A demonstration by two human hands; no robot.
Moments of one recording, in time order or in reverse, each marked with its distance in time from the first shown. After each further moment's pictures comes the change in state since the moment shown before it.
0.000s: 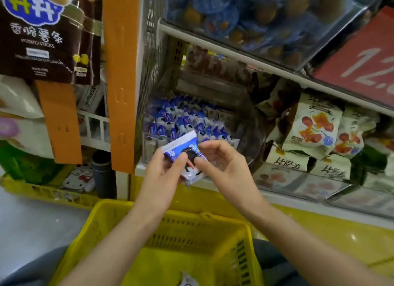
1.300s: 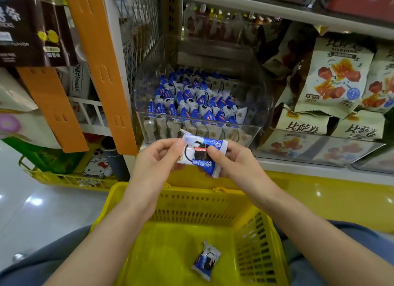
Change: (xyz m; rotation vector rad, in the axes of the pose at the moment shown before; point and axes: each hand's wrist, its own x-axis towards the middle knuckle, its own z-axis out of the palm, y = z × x) left_hand -0.001 -0.018 -0.009 0.174 0.039 -0.150; right_hand -0.023 0.032 -0.009 0.304 -0.071 0.396
